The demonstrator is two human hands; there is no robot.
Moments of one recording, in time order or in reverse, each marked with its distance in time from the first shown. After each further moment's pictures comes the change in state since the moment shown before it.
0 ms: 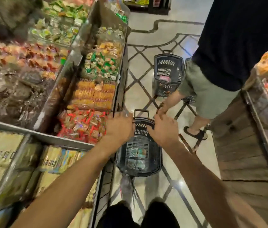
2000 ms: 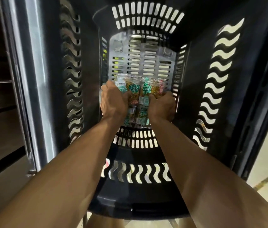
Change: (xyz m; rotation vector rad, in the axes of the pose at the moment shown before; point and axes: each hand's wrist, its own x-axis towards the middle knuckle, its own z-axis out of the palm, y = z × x) left_hand 0.221 0.101 0.818 -0.714 -0.359 -0.697; right_hand 0.190 0.080 0.818 0.613 -0.347 0.950
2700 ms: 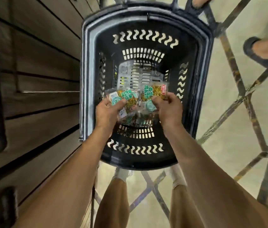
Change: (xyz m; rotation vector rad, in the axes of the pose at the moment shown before) left_hand -0.120 0.044 -0.164 -0.878 -0.207 -0.324; right_hand -0.109 -0.050 -0.178 0.518 -0.325 -0.096
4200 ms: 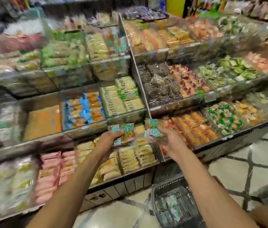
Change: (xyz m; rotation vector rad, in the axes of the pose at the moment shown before) left_hand -0.729 0.095 -0.326 -0.889 0.481 0.476; right_hand -0.669 -0.320 0.003 -0.411 -1.199 -0.316
